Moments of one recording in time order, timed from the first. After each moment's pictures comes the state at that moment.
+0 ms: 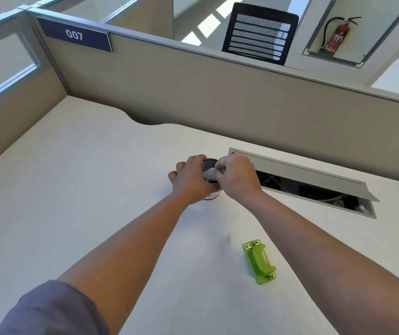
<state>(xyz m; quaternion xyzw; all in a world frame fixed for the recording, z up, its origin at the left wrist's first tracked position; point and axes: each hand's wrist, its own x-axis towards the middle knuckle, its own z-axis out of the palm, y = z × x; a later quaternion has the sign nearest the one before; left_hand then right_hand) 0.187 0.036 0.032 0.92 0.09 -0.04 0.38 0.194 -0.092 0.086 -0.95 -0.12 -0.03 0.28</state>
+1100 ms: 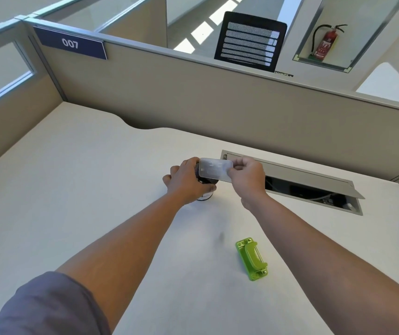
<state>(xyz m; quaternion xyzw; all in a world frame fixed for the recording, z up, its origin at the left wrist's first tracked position) 0.188 0.034 0.031 0.93 0.09 -0.04 0.37 0.193 -0.124 0.076 -0.83 0.15 -0.02 0.54</state>
